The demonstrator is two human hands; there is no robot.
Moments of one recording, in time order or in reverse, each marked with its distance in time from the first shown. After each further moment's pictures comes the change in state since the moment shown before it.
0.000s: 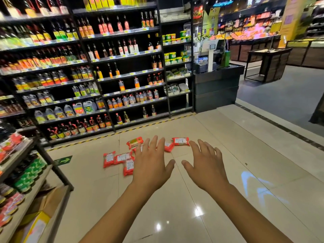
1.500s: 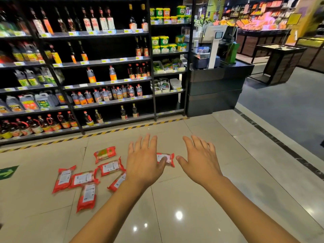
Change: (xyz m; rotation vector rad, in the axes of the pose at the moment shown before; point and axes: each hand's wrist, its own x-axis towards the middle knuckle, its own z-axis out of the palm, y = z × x) left_hand 0.611 0.054 0.205 -0.089 -0.083 -0.073; right_hand 0.624 0.197 0.059 -0.083 -0.058 -0.083
